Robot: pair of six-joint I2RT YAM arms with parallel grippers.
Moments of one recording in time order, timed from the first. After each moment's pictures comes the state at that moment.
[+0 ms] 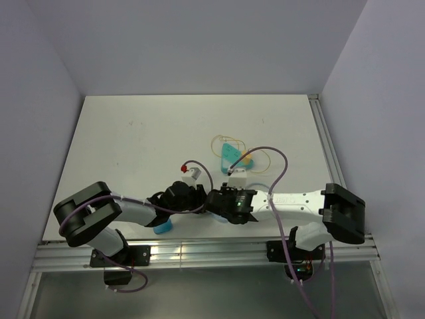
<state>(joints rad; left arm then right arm) -0.97 1.52 0.38 0.65 0.06 -0.83 1.22 1.40 0.78 -0.65 0.70 1.19</state>
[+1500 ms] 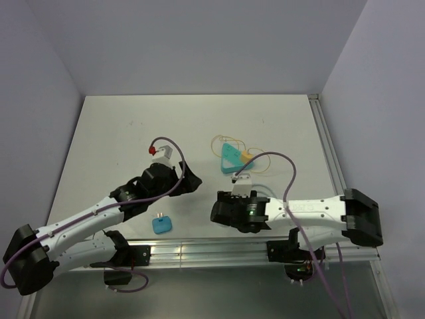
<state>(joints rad) -0.85 1.00 0.58 -0.08 -0.15 -0.87 1.34 1.31 0.76 -0.75 0.69 1.25</state>
